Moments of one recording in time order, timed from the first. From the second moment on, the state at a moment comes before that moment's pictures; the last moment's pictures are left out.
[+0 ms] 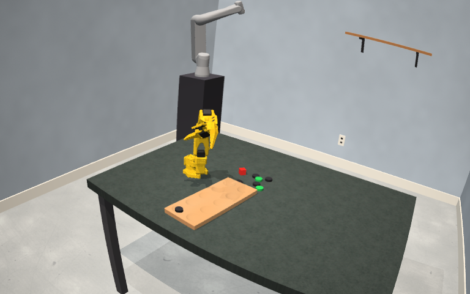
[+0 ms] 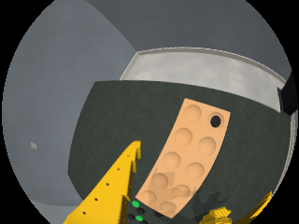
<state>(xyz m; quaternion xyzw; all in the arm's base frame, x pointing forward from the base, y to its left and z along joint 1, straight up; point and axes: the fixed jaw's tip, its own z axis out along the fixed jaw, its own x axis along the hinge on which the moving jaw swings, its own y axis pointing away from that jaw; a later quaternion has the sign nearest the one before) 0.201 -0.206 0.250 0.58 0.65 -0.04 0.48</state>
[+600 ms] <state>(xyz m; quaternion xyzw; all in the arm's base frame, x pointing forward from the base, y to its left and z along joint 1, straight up) 0.203 -0.209 0.238 0.59 0.66 -0.04 0.46</state>
